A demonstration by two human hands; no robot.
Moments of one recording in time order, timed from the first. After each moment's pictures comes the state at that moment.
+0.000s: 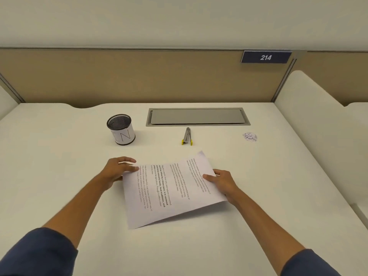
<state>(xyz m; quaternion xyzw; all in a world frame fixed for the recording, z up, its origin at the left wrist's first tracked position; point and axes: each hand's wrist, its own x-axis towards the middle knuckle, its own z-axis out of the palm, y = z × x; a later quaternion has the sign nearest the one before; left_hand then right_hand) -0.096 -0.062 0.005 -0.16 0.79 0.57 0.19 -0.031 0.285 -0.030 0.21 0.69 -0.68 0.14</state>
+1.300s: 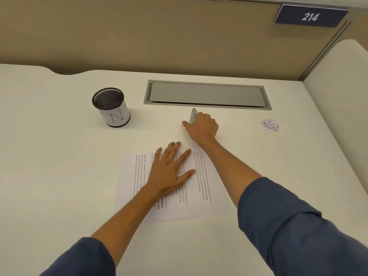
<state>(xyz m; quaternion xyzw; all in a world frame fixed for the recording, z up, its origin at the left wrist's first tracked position) -0.098 0.070 -0.083 0.21 0.97 0.14 0.01 -0.208 0.212 -0.025 0.14 0.98 -0.17 -0.01</state>
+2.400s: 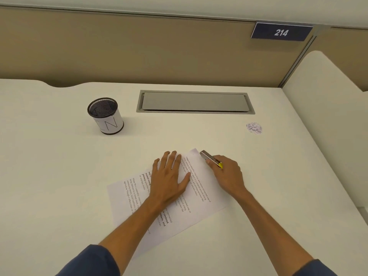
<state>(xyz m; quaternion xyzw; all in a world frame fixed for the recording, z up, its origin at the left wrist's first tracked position) -0.070 0.098 -0.080 0.16 0.97 0.16 -0.08 -0.057 0.303 -0.040 0.11 0.92 -0.37 0.00</state>
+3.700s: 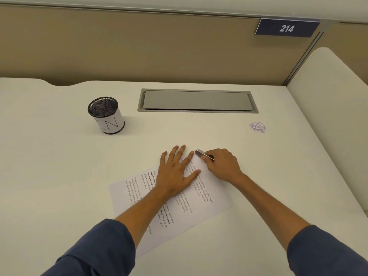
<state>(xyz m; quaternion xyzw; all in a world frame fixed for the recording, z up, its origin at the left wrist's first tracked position) -0.096 0.111 -0.090 0.20 0.97 0.16 -0.03 -0.100 0.298 -0.037 -0.01 0.98 -0.17 0.04</state>
